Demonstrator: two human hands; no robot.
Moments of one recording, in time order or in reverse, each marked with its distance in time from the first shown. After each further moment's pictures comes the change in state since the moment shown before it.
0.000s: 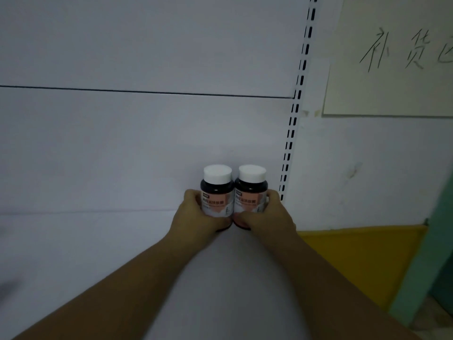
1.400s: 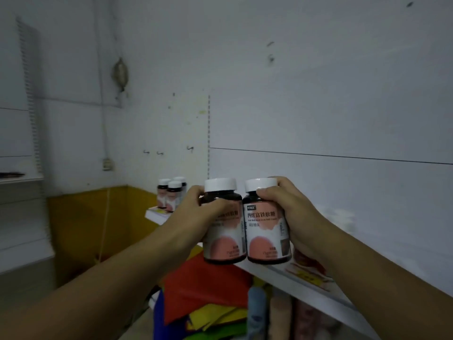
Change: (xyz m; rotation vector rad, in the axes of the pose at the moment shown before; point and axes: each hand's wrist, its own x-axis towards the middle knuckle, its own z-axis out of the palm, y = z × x) left_hand -0.394 0.049 -0.536 -0.116 0.517 -0.116; right_hand -0.407 -0.375 0.245 0.707 -1.001 -0.440
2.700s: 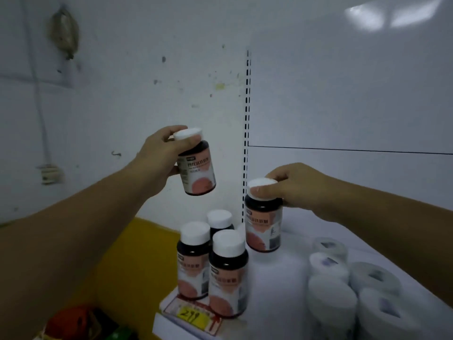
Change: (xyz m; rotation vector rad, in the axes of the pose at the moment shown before) left_hand 0.495 -0.105 -0.289 -0.108 0.047 0.226; right_hand 0.434 0.122 0.139 -0.660 0.157 0.209
